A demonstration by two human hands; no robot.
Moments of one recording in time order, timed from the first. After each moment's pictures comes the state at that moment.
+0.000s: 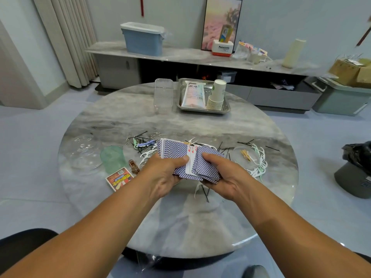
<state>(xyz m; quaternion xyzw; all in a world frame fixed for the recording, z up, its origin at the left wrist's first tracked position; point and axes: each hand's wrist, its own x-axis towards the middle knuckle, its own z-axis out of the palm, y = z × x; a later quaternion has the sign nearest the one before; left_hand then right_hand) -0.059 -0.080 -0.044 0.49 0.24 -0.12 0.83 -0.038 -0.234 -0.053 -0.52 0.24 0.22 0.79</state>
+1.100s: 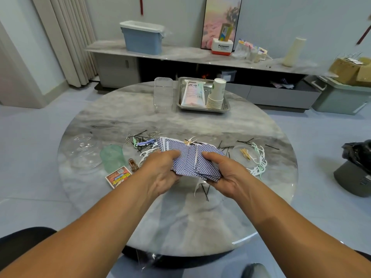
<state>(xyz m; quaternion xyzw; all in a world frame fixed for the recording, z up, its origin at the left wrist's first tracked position) -0.058 -0.078 -0.035 0.45 0.27 -0.12 0.85 -0.038 -0.237 -0.052 -0.49 0.23 0.21 0.81</state>
